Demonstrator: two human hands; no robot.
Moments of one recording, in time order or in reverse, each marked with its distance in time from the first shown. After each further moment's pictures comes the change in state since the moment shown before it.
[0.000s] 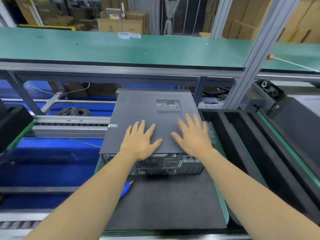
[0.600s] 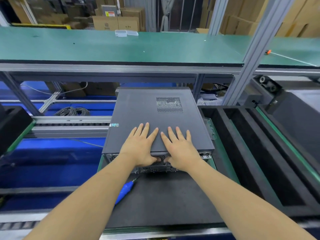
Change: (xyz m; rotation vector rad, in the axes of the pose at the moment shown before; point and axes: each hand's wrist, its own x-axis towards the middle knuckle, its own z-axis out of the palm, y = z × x) left_hand -0.016 -0.006 0.002 0.207 -0.054 0.249; right_hand -0.031 -0.038 0.025 -0.219 -0.126 -0.262
